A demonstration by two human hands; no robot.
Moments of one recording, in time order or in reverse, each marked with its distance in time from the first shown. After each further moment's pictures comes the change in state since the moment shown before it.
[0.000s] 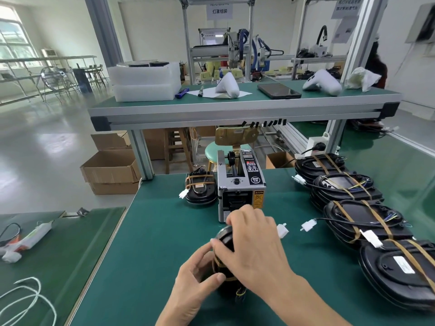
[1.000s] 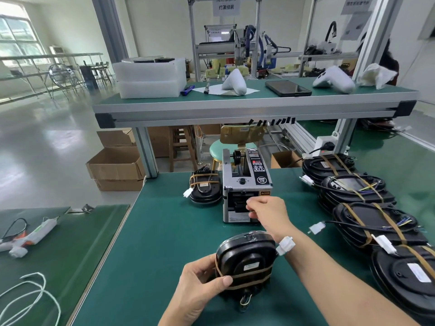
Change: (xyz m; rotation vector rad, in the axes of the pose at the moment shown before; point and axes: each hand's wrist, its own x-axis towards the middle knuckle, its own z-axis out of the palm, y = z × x) left_hand 0.001 0.010 0.004 -0.076 -0.051 -0.022; right_hand 0.083 0.075 0.061 1.063 -0.045 0.800
